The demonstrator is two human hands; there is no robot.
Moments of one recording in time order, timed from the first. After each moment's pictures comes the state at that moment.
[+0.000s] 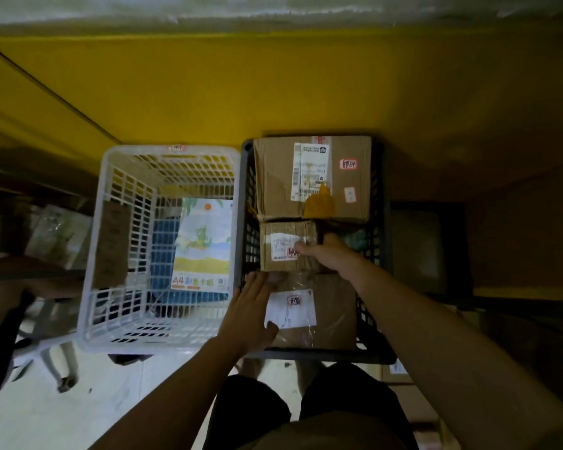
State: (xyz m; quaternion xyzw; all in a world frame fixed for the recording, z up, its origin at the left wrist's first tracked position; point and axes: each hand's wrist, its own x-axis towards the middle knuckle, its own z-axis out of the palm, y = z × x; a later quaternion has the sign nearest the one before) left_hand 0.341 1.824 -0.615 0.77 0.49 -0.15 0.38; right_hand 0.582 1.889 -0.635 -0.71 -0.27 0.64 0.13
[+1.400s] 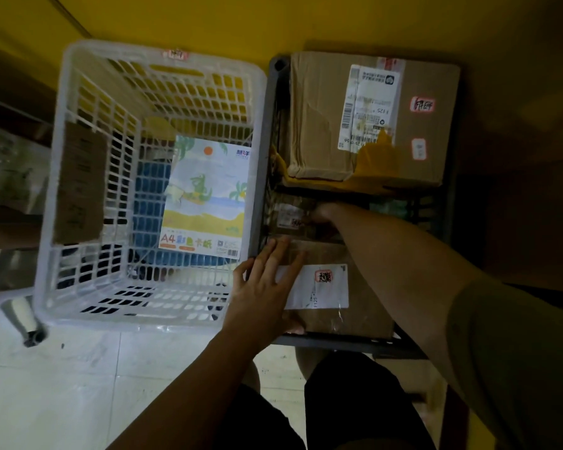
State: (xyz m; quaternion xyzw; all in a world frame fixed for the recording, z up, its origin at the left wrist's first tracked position) left_hand 0.316 1.800 -0.671 0.85 0.47 -0.09 0.22; right_hand 0.530 1.946 -0.774 -0.69 -0.41 0.56 -0.23
